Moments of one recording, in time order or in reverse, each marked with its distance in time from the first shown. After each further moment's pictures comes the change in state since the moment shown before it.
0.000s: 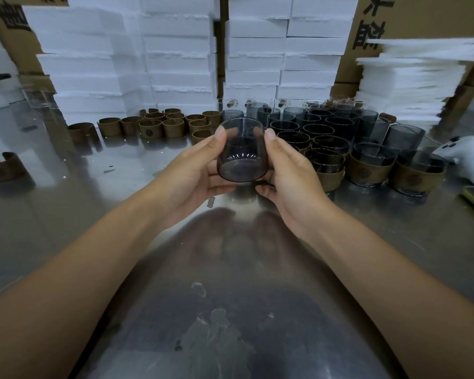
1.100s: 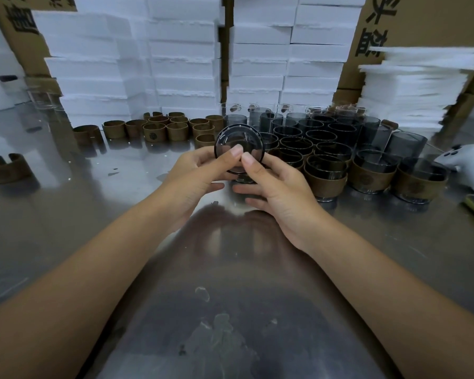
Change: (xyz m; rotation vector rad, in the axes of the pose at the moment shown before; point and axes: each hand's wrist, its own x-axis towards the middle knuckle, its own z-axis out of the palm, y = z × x) left_hand 0.002 -0.006 -0.003 0.224 0.213 0.035; right_hand 0.000 0.009 0.000 -0.129 -0.069 0.045
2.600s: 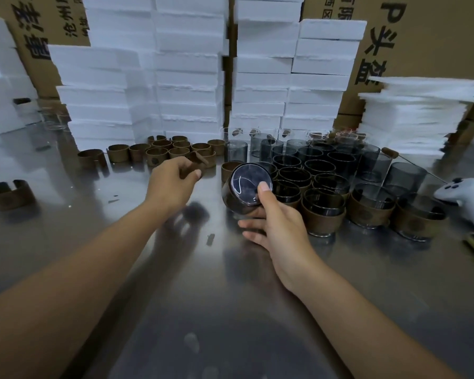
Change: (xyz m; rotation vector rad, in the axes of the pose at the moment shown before) left_hand 0.069 -0.010 -0.041 0.720 0.399 0.098; right_hand 0.012 0.004 0.003 0.158 0.142 0.037
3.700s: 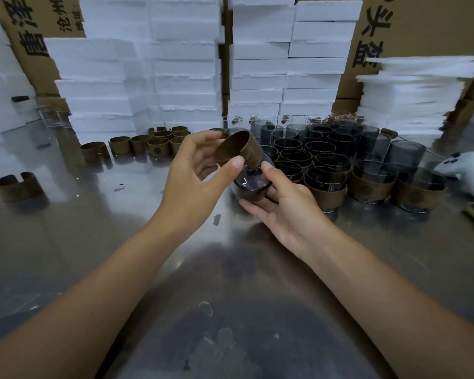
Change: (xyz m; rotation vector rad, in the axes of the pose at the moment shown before) left_hand -0.084 0.049 -0.013 -0.722 -0.081 0.230; right_hand -0.005 -0.007 -0.004 0.348 -0.107 0.082
